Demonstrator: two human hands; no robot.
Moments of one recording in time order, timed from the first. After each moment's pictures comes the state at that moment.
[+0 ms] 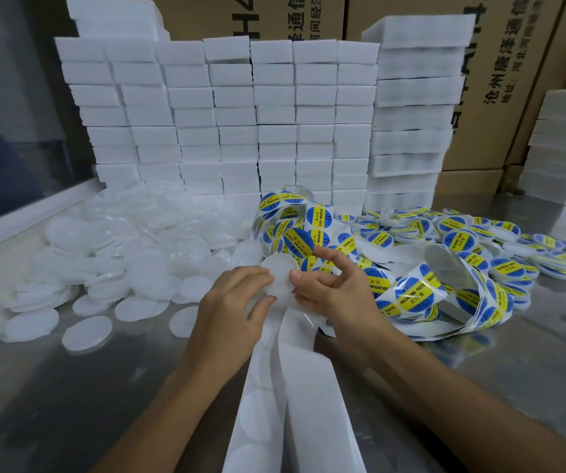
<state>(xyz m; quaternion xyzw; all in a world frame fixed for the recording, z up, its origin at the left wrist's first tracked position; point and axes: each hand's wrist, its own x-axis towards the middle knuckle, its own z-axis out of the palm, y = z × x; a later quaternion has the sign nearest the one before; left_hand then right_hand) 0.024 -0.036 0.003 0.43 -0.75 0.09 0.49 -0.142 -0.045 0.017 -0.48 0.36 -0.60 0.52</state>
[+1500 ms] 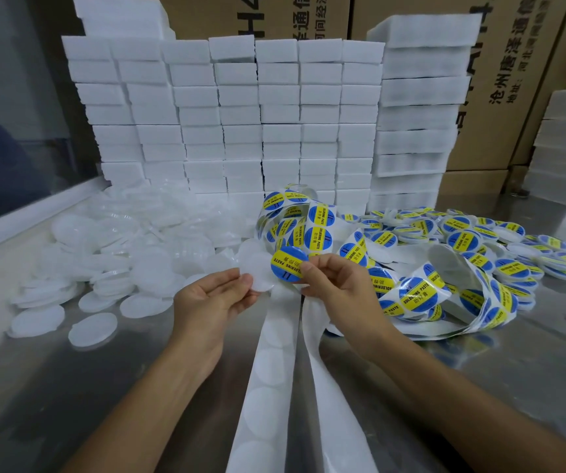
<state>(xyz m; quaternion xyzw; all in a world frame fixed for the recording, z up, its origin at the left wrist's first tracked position) 0.035 -0.039 0.015 0.40 -0.33 -0.52 0.68 -0.143 -0.041 0.023 -0.58 0.39 -0.59 0.42</state>
